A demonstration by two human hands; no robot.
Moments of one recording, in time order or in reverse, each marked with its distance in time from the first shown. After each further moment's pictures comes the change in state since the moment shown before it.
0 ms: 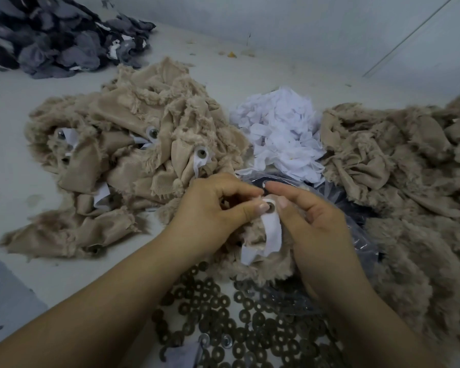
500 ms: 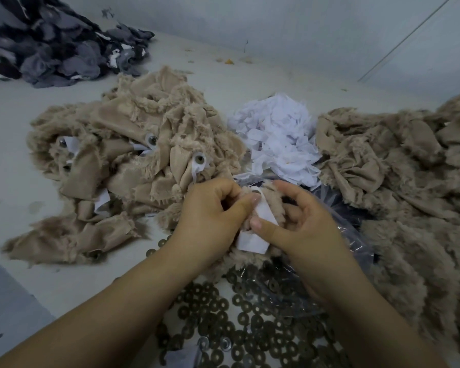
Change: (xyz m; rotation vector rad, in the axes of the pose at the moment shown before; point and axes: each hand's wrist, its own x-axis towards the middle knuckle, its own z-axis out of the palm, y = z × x) left_hand 0.000 0.007 0.011 0.062 0.147 -0.070; right_hand 0.004 0.002 -0.006 0.031 -0.110 0.090
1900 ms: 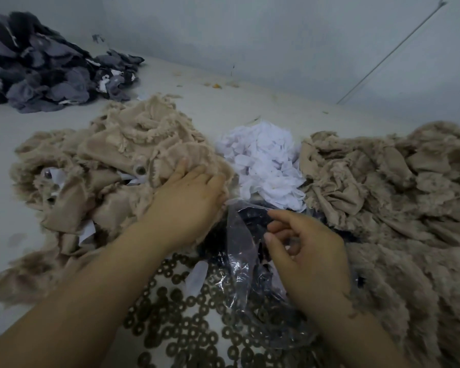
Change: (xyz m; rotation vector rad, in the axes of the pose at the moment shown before) left_hand 0.071 -0.020 -0.029 1.140 -0.268 0.385; right_hand 0.003 -0.008 -0.011 -0.856 0.333 -0.493
